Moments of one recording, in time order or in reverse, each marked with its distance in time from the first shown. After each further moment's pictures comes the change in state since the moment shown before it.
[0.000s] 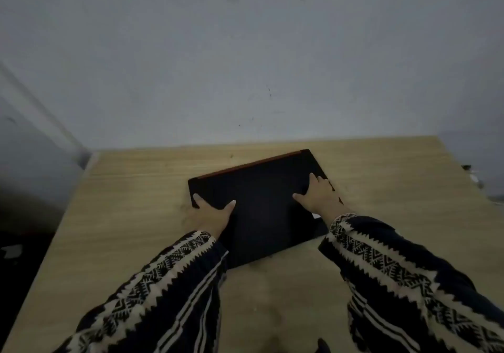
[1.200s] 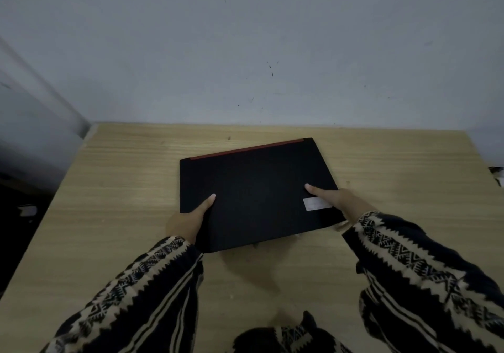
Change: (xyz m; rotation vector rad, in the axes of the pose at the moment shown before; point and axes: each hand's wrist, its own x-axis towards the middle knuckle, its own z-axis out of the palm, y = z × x) left_hand -0.026 -0.029 0.015 -0.600 -0.038 -0.269; right_hand 0.032 0.077 -0.008 0.593 -0.346 0.361
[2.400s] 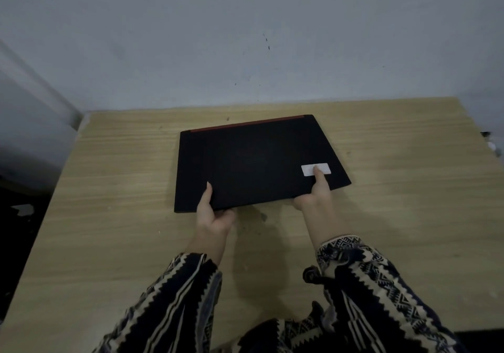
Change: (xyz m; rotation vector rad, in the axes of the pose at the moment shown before) left_hand -0.033 -0.014 0.023 -1.314 -0.384 -0.309; right_hand -0.072 0.010 0.111 1.480 -0.156 0.019
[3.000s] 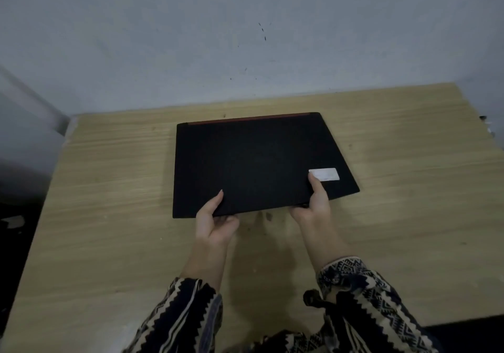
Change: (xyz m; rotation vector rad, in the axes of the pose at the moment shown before) left_hand -0.029 0.009 -0.014 0.112 -0.095 -0.095; right_hand -0.011 0.026 -0.005 0.188 0.003 -0.070
